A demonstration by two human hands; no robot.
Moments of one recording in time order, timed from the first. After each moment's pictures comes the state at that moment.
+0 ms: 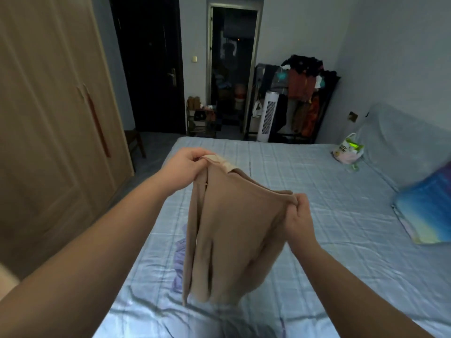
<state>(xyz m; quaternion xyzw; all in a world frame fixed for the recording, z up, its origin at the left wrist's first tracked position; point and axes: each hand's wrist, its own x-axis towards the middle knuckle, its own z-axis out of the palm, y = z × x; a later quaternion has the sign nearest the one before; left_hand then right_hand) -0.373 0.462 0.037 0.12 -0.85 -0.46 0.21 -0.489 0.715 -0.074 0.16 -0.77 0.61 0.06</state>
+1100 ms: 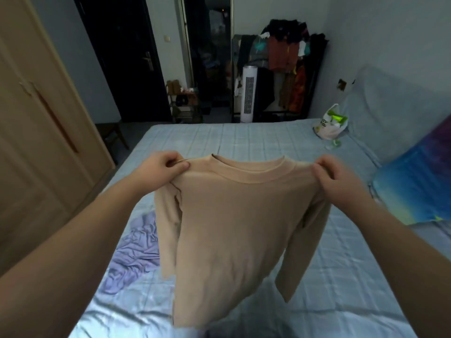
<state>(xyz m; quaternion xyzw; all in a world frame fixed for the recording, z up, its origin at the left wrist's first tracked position) -0.616 0.668 -0.011 0.18 -0.93 -0.29 0.14 -0.813 1.033 -0.038 0.31 -0.86 0.41 0.07</state>
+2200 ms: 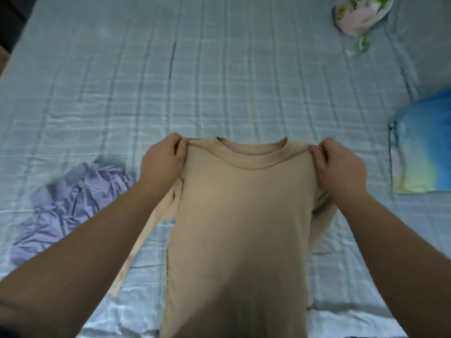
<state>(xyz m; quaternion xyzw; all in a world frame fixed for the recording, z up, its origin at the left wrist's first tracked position) -0.962 0.625 -0.314 0.31 -0.90 -0.28 0.11 -1.138 0.959 -0.286 0.19 -0.97 0.13 0.04</state>
